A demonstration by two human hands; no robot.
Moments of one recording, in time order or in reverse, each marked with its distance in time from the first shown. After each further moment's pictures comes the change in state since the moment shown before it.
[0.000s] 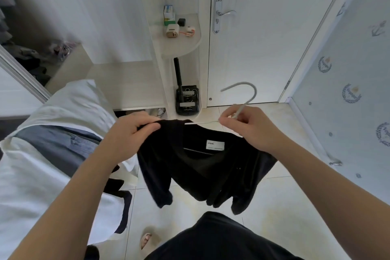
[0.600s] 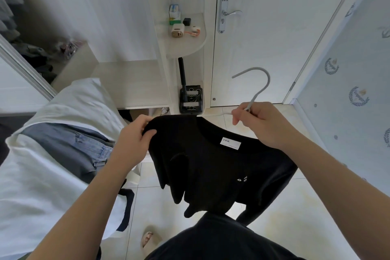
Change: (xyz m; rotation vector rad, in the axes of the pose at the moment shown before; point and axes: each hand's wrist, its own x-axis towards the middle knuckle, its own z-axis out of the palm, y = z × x) left_hand -0.007 -0.034 0.030 0.051 0.179 -0.228; right_hand 0.004 -0.008 -0.015 -0.131 0.035 -0.008
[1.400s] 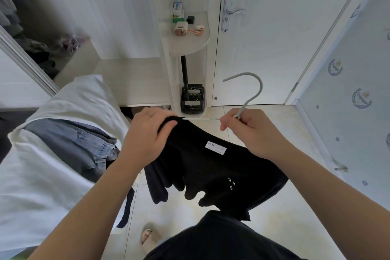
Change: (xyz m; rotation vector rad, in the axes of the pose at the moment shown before) left_hand 0.001 0.029 0.002 0.150 0.134 0.425; right_hand -0.007 -0.014 0.027 0.126 -0.045 -0.031
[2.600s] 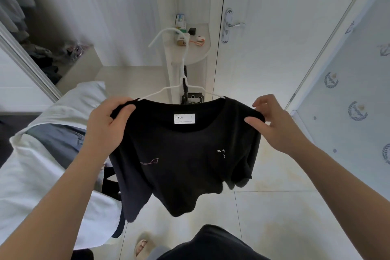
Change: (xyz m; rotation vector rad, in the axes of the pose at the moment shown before) left_hand 0.011 -0.037 -0.053 -0.250 0.257 -0.342; right_hand 0.014 0.041 -0.051 -0.208 0.167 -0.050
